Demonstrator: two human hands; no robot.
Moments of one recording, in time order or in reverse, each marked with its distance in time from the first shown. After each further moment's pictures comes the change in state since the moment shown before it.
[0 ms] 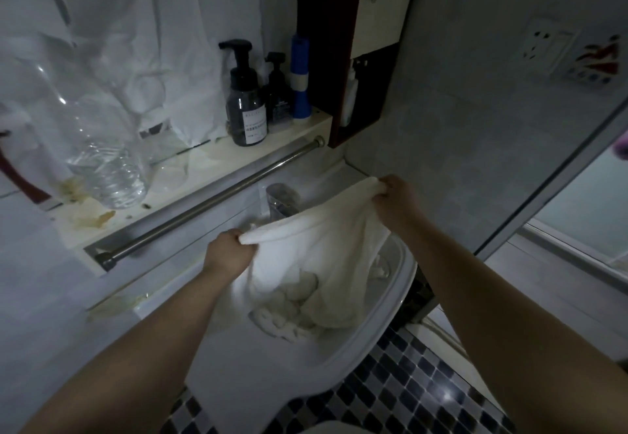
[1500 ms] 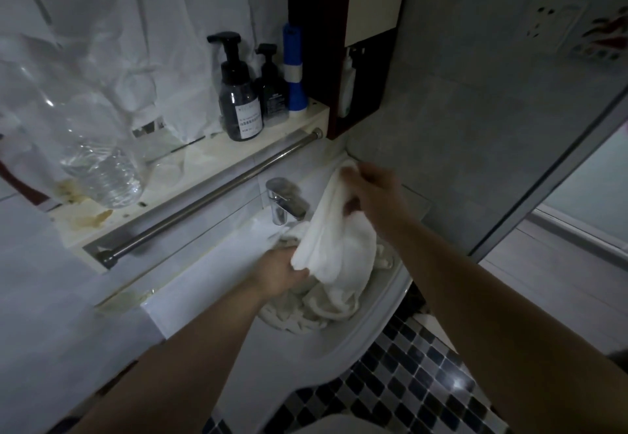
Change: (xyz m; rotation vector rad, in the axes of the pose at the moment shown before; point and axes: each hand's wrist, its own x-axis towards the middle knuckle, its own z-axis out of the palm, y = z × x) left_hand -0.032 0.023 0.066 0.077 -0.259 0.346; right_hand -0.047 -0.035 -0.003 0.663 -0.213 -0.197
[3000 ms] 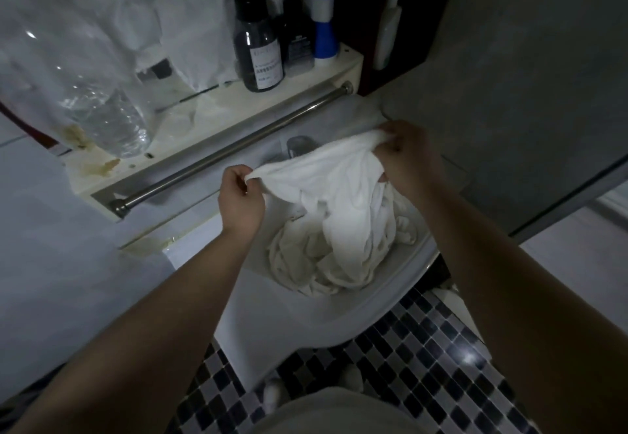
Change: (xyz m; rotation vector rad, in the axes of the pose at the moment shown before) left_hand 0.012 -0.015 -0.039 -0.584 0.867 -0.237; right_hand 0.035 0.022 -0.019 -0.465 0.002 -0.009
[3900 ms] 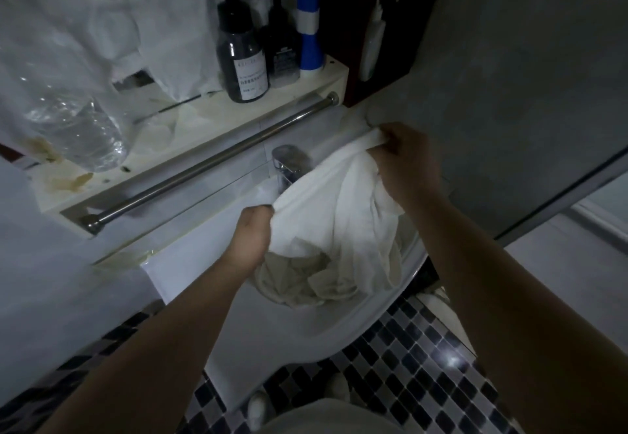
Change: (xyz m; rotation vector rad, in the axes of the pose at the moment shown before) left_hand -0.027 0.015 0.014 -0.029 -0.406 -0.294; right_hand 0.004 -0.010 -0.014 -0.147 0.153 -0.099
